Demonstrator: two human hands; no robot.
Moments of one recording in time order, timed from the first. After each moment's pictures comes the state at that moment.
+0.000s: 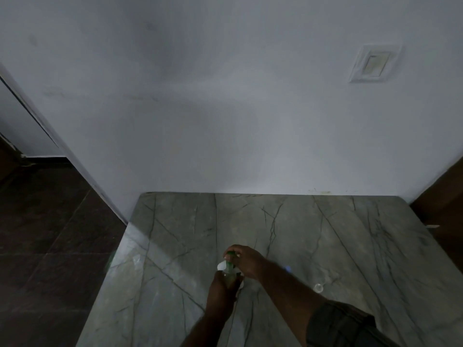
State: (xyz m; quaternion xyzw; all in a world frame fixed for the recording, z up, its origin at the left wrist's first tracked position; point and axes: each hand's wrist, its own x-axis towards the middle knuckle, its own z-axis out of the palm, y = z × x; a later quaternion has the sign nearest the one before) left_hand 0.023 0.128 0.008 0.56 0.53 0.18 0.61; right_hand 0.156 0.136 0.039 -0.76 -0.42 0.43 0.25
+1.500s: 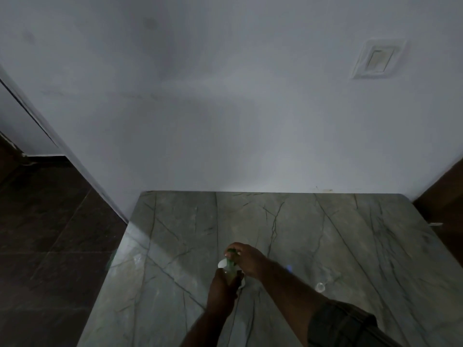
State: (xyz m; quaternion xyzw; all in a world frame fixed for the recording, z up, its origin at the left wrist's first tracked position) left_hand 0.028 0.134 0.005 0.55 0.54 0.17 0.61; right_hand 0.156 0.140 0.034 -0.76 -0.41 0.42 0.27
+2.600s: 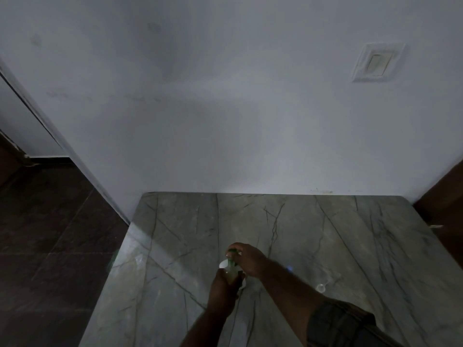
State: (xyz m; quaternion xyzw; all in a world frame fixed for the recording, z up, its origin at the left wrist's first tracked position) left_hand 0.026 0.133 0.014 0.57 0.53 0.16 0.60; right_hand 0.157 0.142 0.034 -0.77 -0.42 0.41 0.26
